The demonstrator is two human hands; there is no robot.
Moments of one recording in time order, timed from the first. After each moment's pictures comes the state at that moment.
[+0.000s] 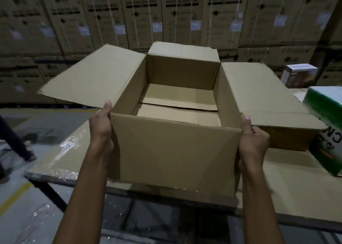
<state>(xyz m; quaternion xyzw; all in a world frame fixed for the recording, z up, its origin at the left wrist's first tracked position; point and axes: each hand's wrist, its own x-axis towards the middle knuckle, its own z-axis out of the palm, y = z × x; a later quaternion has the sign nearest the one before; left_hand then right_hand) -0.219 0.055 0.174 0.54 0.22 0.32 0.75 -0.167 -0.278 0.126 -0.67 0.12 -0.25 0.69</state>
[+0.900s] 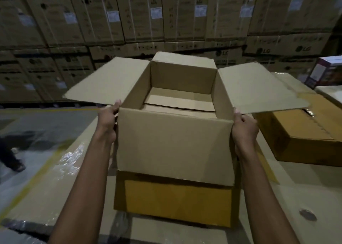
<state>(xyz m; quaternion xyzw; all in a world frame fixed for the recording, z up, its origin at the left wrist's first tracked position) 0.003 0.251 0.129 0.58 0.22 0.18 0.76 0.042 -0.102 0.102 -0.75 0.14 -0.22 0.61</state>
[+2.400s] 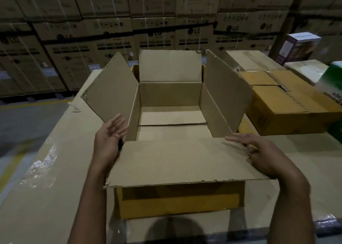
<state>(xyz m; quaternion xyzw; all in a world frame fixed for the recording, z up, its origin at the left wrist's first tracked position) -0.014 0.260 0.051 0.73 0.10 0.11 0.67 -0.043 -0.149 0.076 -0.94 -0.01 0.09 0.34</state>
